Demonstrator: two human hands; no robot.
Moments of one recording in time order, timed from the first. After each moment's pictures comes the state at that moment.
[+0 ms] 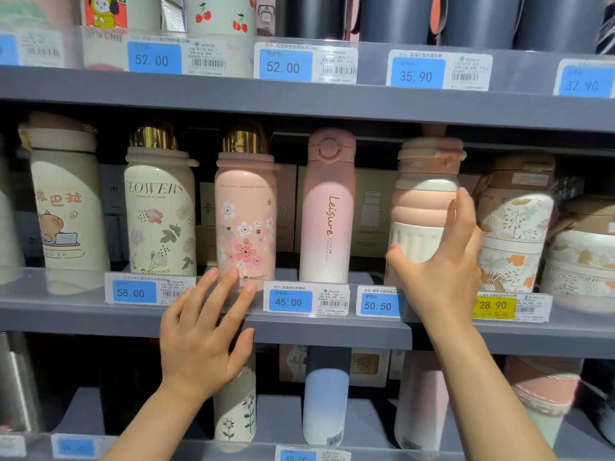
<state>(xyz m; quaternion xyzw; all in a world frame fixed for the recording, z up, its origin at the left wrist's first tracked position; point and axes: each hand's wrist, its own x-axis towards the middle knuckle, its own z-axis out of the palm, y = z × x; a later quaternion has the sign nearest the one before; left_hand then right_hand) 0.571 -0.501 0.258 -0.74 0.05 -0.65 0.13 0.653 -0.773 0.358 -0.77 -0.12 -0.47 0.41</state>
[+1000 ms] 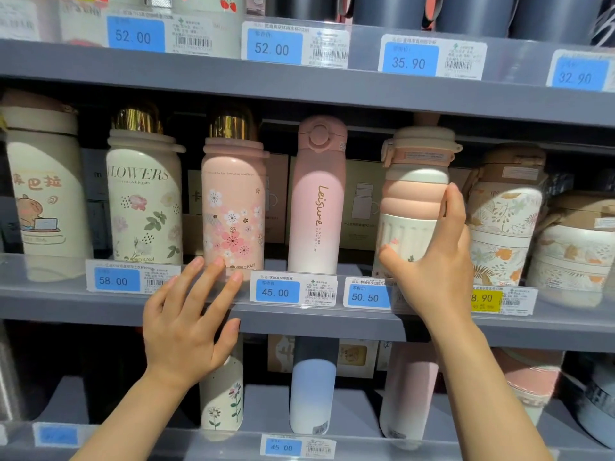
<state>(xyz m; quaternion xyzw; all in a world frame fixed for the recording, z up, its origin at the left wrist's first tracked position) 0.574 -0.498 0.256 -0.73 0.05 -0.67 0.15 0.651 -0.789 0.358 -0.80 -0.16 -0.42 0.40</state>
